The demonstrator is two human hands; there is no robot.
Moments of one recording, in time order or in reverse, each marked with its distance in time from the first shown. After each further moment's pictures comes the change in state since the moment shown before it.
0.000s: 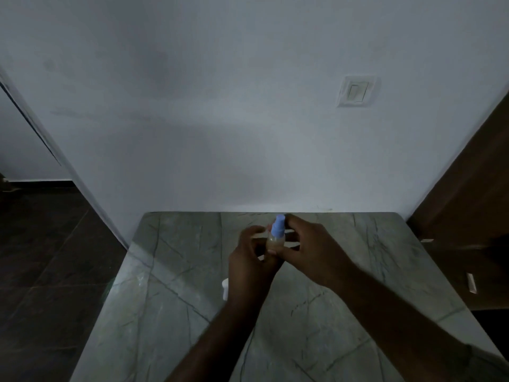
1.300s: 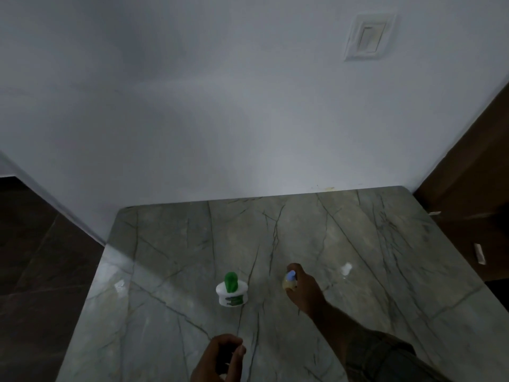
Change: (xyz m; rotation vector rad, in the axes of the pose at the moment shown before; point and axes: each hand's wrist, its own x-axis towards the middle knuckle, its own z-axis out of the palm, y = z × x) left_hand -0.099 -0.153 -0.035 0.212 -0.037 -0.508; right_hand 0.005 0.264 0.174 -0.108 -0.058 0.535
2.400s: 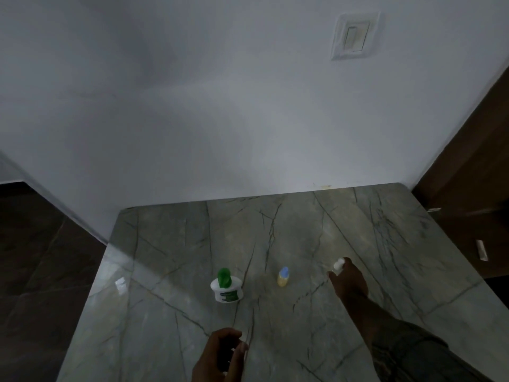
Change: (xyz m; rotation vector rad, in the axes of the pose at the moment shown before) left_hand -0.021 0.023 0.010 -0.021 -0.057 -0.043; right_hand 0.000 0.082 -0.066 0.040 0.330 0.357
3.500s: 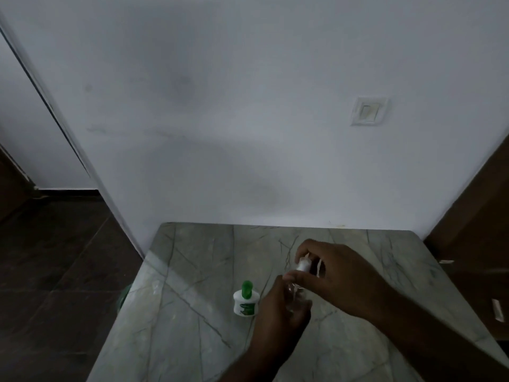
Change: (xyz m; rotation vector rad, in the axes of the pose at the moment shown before) left_hand -0.021 0.136 0.008 -0.139 -0.121 0.487; right_hand -0.214 -0.227 -0.218 -0.193 -0.281 -0.939
